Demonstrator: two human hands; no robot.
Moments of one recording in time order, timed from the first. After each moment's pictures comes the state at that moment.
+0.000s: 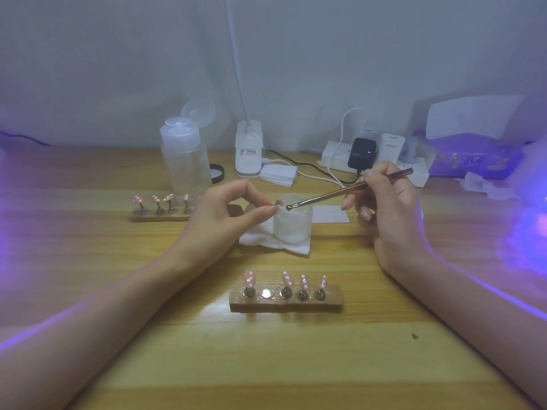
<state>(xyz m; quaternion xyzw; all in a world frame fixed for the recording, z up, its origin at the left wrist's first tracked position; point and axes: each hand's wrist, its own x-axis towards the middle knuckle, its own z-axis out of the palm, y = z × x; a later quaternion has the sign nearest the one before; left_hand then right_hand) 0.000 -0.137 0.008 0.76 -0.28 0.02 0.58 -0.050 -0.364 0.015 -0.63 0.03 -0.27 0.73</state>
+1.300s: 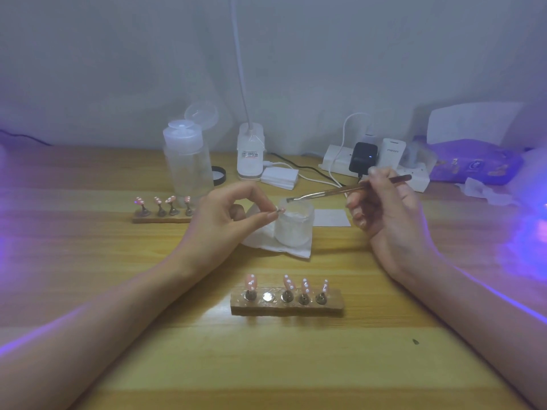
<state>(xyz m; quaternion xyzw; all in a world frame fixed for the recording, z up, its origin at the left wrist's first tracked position) 0.003 -0.135 0.004 0.76 -0.33 0.06 0.56 -0.051 -0.365 0.015 -0.58 -0.01 -0.22 0.79</state>
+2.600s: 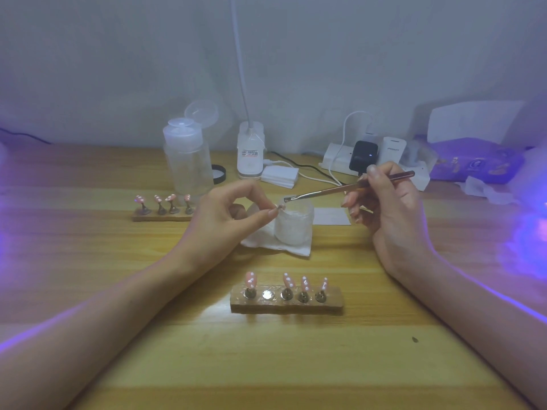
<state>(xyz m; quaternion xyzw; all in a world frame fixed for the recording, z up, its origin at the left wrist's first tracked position) 0.001 -0.135 0.006 0.76 -0.32 0.04 0.57 -0.053 -0.366 0.015 -0.62 -0.04 -0.24 0.74</state>
